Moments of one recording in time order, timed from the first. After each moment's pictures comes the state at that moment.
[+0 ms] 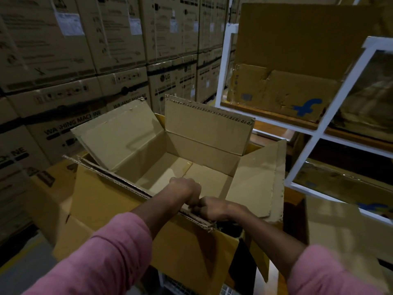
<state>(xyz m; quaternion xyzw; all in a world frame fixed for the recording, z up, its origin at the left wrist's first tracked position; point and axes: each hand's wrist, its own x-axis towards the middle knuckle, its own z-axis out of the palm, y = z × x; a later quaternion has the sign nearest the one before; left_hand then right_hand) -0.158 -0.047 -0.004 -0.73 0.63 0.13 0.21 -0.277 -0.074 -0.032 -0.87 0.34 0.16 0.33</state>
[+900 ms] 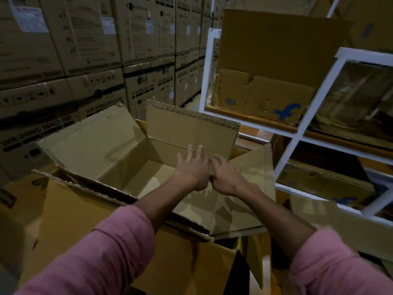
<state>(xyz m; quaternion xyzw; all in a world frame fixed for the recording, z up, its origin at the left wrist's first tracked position) -0.162 -0.105 0.033 -0.72 0.69 0.04 0.05 -0.291 -0.151 0.015 -0.87 0.48 -0.02 0.11</state>
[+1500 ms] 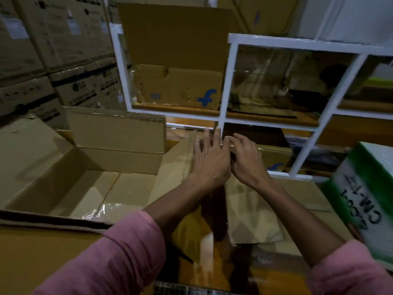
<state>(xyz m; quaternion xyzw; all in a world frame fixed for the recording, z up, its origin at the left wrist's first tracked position) -0.417 -0.115 0.065 -0.59 0.78 -0.02 -0.17 -0.551 -0.132 0.053 -0.77 0.57 -0.26 0.03</state>
